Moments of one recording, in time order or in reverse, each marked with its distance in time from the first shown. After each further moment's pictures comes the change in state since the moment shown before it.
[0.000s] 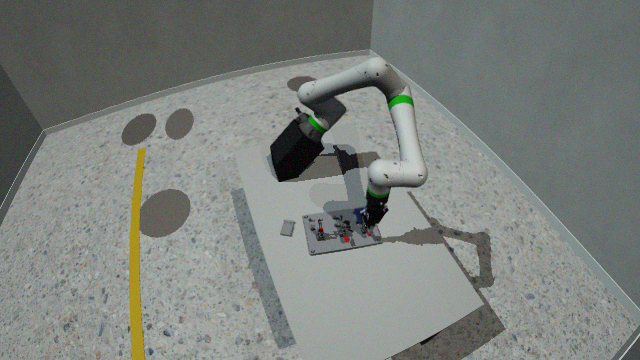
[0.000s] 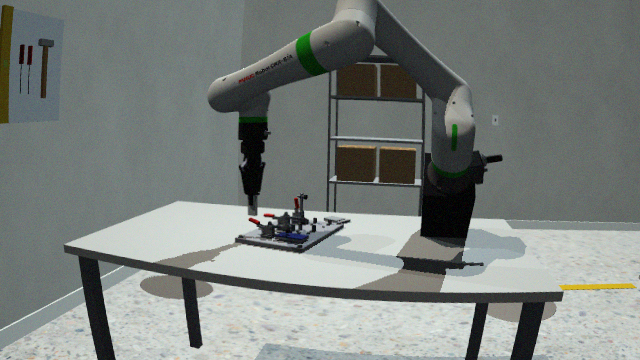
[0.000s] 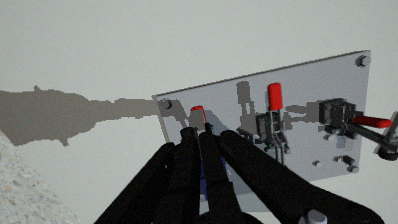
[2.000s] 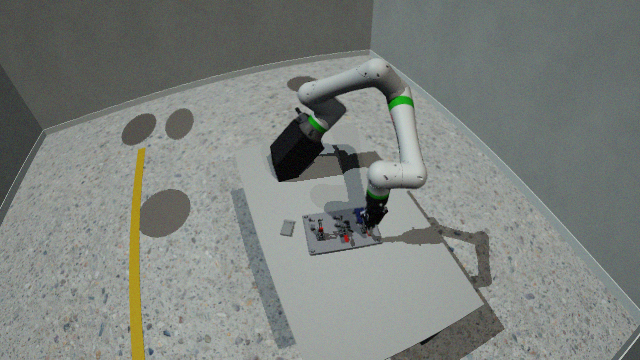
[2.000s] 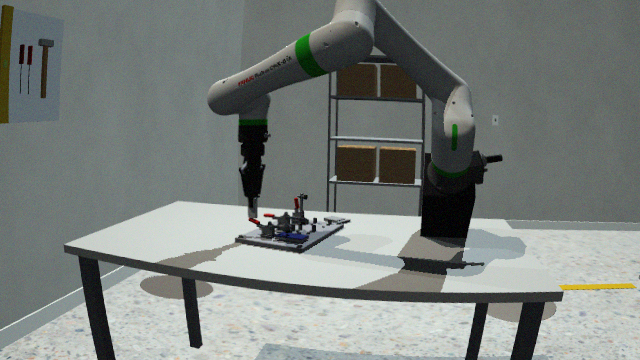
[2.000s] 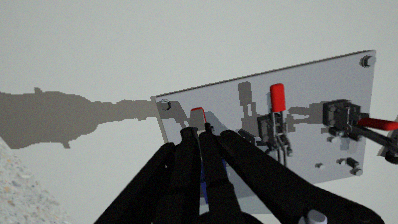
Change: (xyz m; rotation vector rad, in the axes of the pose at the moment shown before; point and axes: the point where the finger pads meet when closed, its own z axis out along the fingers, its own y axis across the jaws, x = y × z) arm 0.000 0.000 0.008 0.000 0.000 0.000
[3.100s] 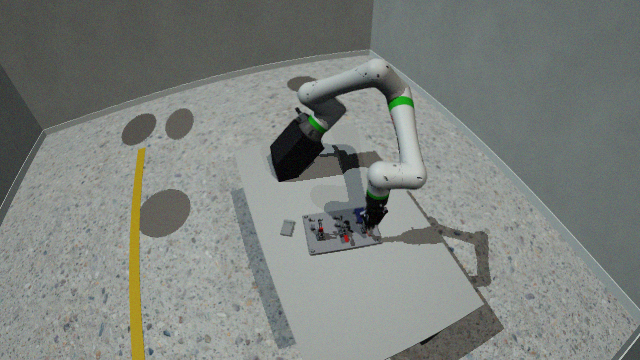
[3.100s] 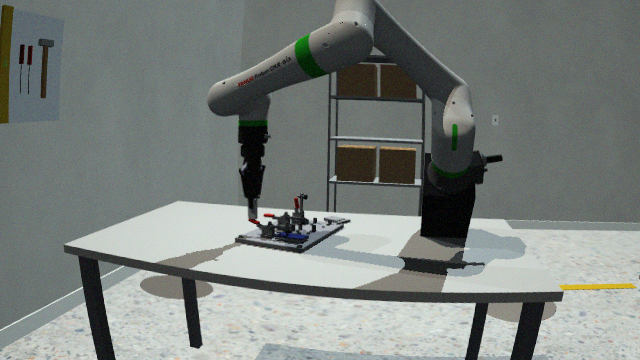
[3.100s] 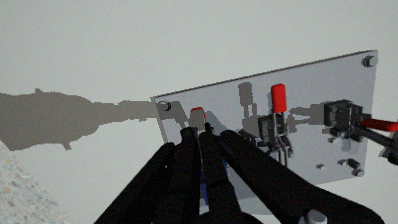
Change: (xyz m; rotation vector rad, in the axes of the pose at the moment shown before) arm 0.000 0.000 0.003 0.000 0.000 0.000
